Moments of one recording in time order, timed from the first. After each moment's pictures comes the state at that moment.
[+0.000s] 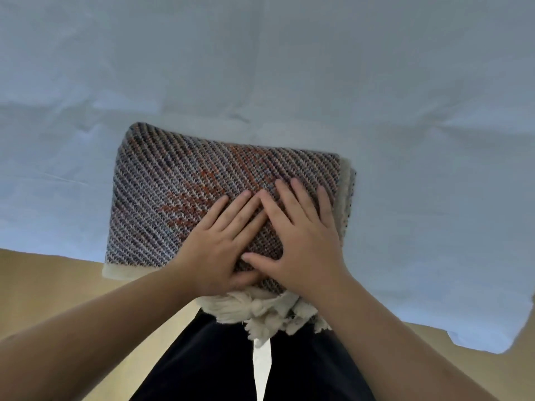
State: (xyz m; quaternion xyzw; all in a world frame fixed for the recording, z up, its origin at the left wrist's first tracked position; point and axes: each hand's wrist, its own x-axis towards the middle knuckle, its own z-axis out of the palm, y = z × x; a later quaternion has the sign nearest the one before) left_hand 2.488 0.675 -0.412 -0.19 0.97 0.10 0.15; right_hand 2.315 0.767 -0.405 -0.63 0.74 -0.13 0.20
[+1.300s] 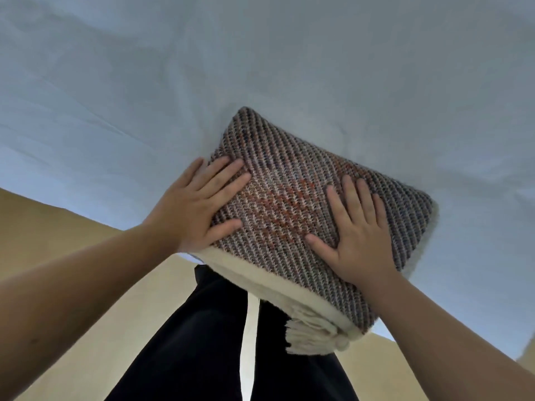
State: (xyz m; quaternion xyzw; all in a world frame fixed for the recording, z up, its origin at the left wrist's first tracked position) left_hand 2.610 0.585 -0.443 -0.30 0.94 0.11 0.09; right_hand 2.326 0.724 -0.444 -0.67 0.73 0.04 0.13
